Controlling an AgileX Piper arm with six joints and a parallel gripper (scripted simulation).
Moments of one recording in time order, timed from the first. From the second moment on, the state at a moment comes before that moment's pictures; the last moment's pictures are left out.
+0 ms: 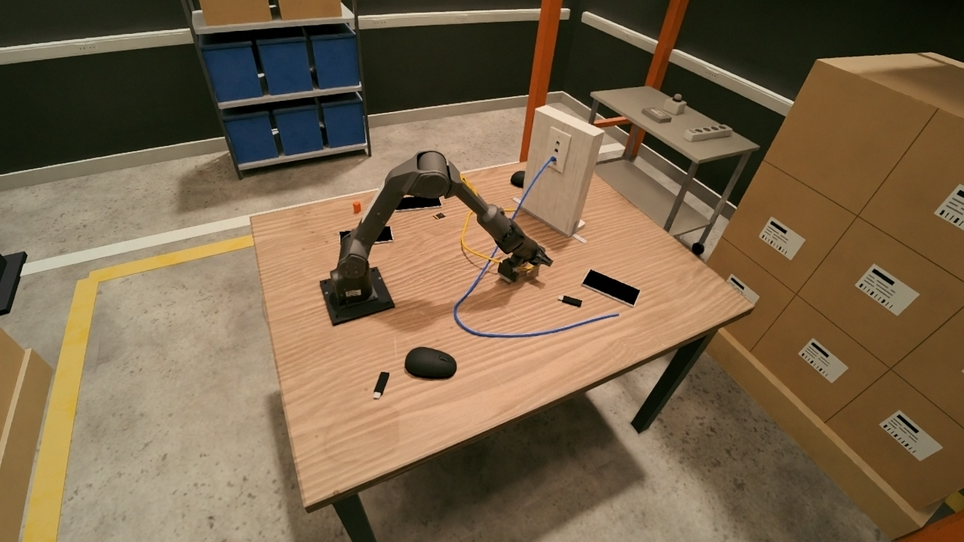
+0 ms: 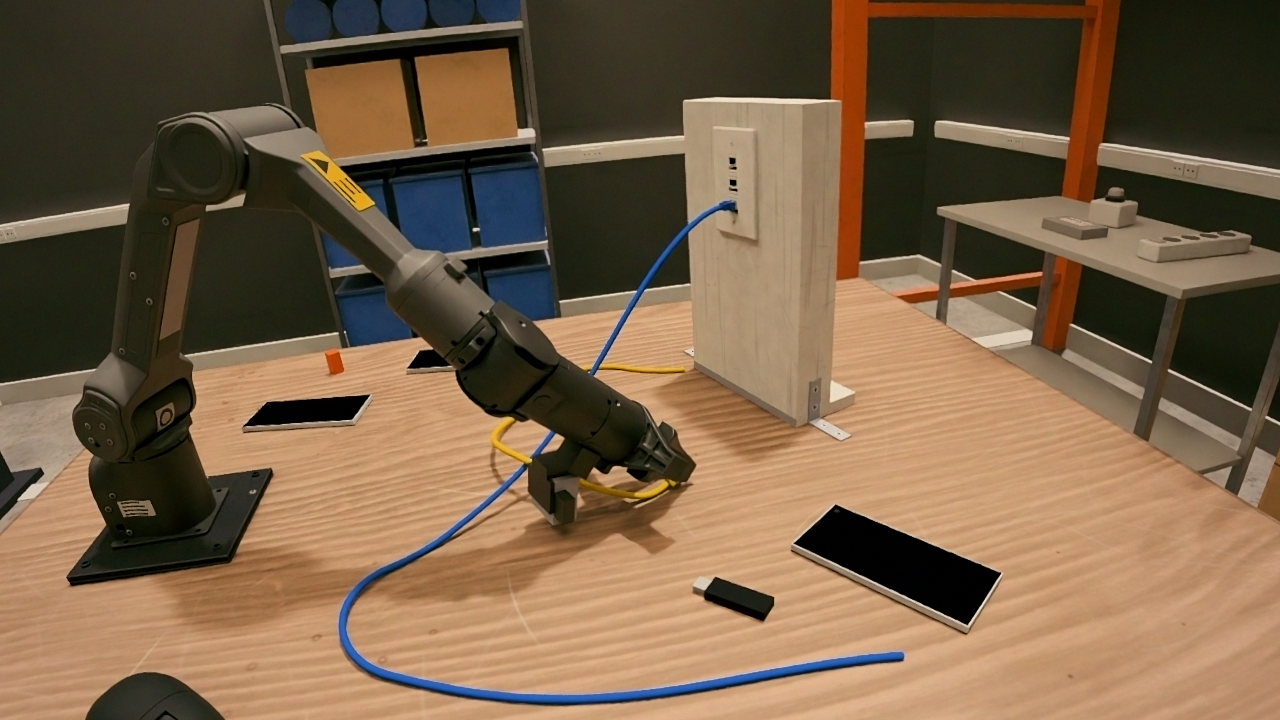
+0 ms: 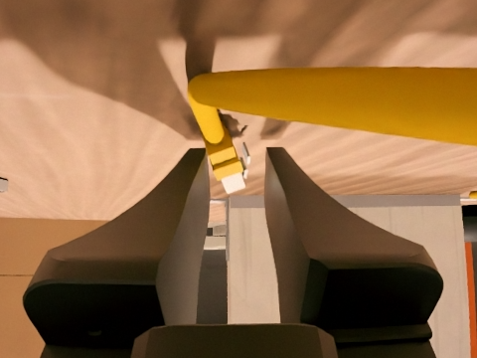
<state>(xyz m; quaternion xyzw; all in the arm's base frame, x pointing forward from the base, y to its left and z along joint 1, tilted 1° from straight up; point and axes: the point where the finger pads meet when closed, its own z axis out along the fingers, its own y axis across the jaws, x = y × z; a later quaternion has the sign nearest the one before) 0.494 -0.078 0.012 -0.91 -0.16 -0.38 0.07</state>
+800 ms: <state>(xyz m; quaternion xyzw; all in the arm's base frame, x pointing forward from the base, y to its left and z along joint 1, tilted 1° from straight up) 0.494 -0.078 0.012 -0.91 -0.16 -0.38 0.07</state>
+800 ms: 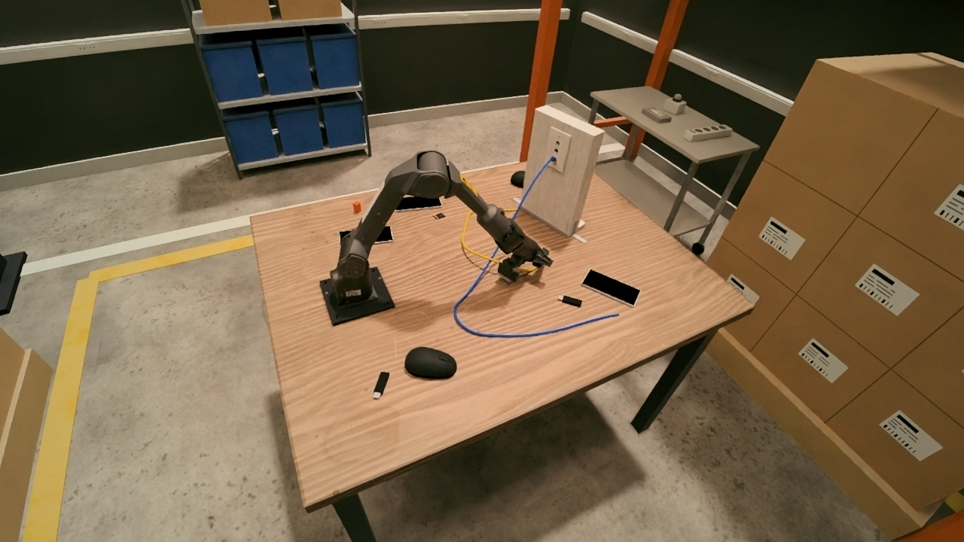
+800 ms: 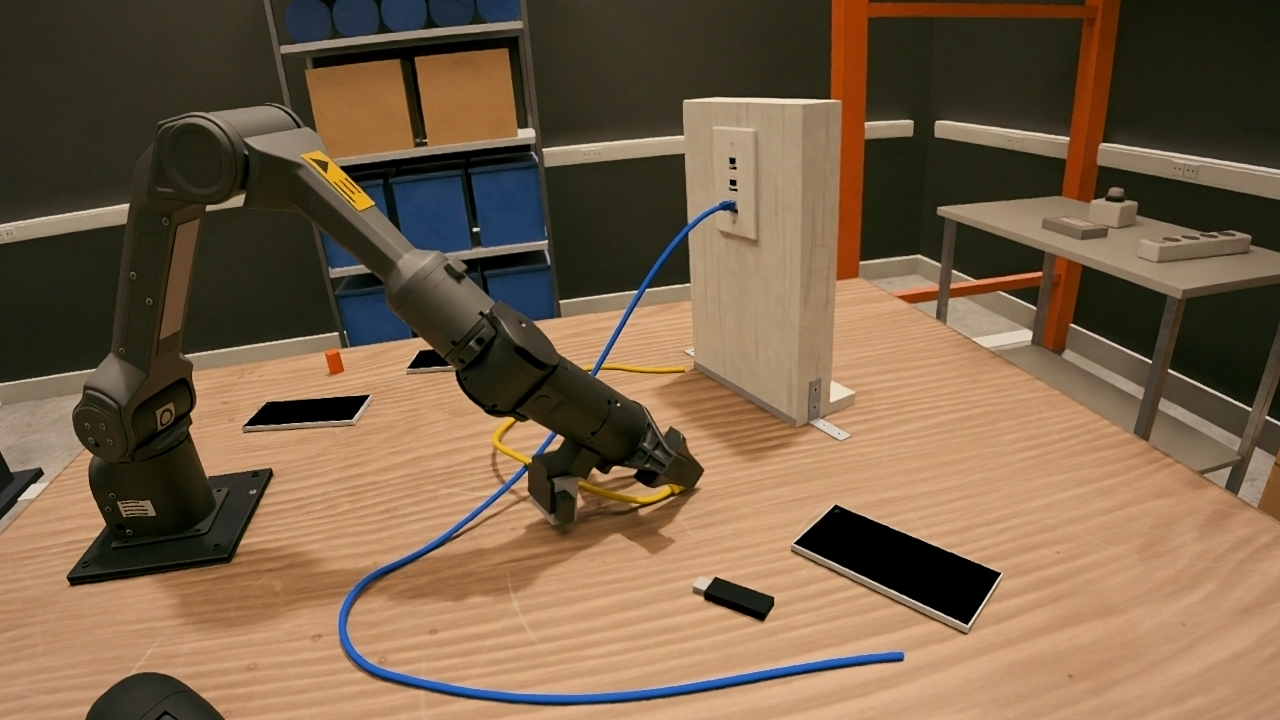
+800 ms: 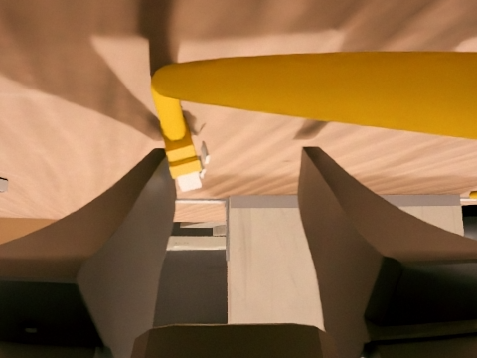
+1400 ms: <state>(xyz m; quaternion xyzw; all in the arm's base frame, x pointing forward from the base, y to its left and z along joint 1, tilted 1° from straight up) 0.495 -0.080 0.012 -0.91 -0.16 -0.38 0.07</state>
